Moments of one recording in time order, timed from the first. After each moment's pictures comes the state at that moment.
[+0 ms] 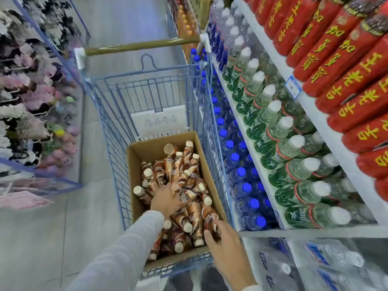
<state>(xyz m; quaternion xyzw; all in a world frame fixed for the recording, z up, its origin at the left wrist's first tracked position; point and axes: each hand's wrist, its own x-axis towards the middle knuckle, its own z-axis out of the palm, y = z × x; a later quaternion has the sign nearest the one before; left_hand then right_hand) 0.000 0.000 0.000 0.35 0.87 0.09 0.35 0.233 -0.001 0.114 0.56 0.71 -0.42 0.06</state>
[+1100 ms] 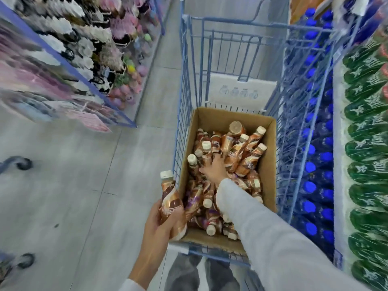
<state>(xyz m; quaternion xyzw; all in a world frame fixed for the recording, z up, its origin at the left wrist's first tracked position) 0.029 -0.164 0.097 -0.15 0.72 0.58 0.35 -0.017 0.057 -0.061 0.45 0.72 -0.50 0.18</state>
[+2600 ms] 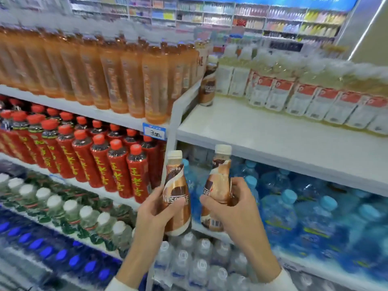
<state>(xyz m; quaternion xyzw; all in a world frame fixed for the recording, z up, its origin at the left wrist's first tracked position) 0.397 0.067 0.353 0.52 0.35 0.46 0.63 0.556 -0.007 0.390 0.69 0.39 -0.27 -0.54</state>
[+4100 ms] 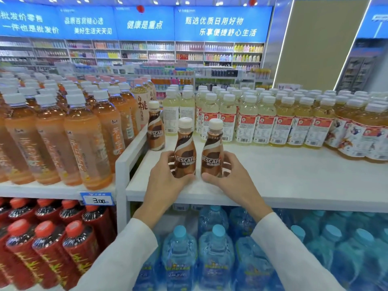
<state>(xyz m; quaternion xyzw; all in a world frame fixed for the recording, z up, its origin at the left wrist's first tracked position) 0.587 0.217 0.438 0.77 0.33 0.39 0.38 0.733 0.091 0.445 0.73 0.40 -0.13 -0.54</state>
